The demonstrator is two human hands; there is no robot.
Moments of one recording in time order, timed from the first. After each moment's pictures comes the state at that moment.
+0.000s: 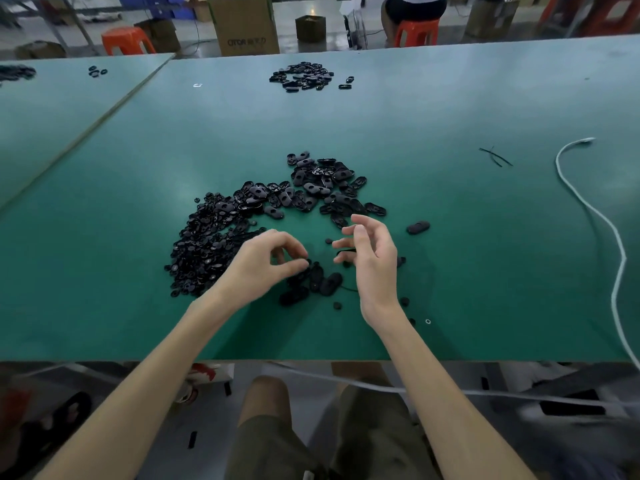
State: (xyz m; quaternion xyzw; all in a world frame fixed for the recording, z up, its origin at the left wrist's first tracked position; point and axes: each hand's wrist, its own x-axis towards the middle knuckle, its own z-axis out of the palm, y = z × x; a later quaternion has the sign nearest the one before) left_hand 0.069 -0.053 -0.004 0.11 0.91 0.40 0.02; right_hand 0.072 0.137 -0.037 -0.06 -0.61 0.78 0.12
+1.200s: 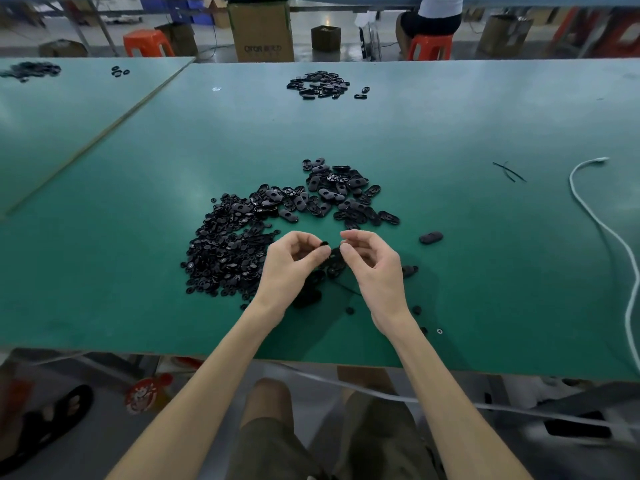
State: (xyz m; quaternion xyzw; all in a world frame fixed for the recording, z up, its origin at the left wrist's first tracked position) left_hand 0.078 -0.017 -0.021 -0.01 0.76 0.65 -0.06; right_hand 0.075 0.140 -0.040 0.02 -0.70 0.70 0.08
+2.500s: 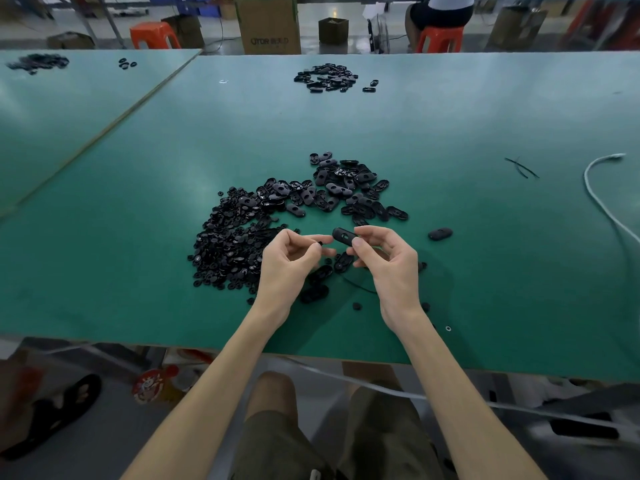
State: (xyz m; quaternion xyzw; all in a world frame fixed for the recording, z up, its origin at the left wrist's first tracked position) left_hand 0.086 -0.025 -0.033 0.01 0.69 0.71 -0.10; right_hand 0.075 0.141 -0.039 0.00 -0.63 0.77 0.08
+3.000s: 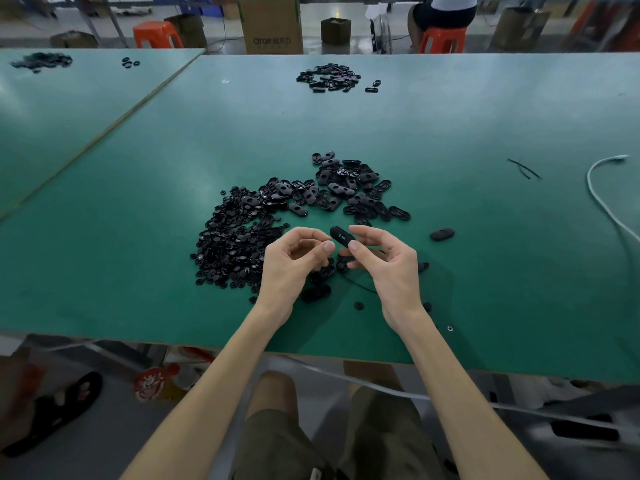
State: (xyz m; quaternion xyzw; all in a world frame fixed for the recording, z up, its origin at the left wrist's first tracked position) left_hand 0.085 -0.027 -0.033 0.03 0.68 0.73 -0.09; right_hand 0.077 0.139 -0.036 0.02 -0.64 0.77 0.05
